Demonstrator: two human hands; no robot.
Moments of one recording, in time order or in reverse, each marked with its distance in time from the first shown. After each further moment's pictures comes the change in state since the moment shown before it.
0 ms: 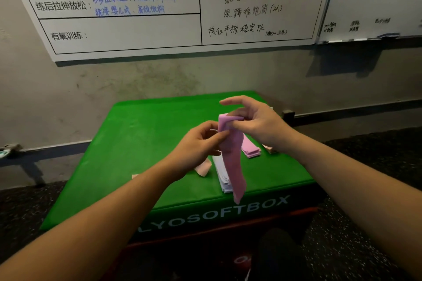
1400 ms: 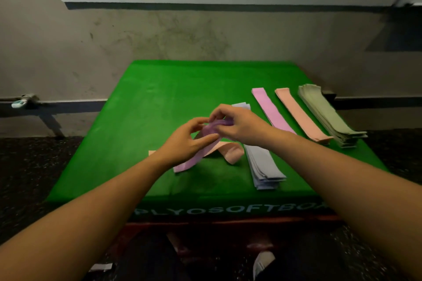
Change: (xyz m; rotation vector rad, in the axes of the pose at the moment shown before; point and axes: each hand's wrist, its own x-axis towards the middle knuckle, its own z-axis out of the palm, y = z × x) left_hand 0.018 -0.137 -0.115 0.419 0.166 -0.137; right_hand 0.099 0.132 0.098 -0.412 -0.287 0.035
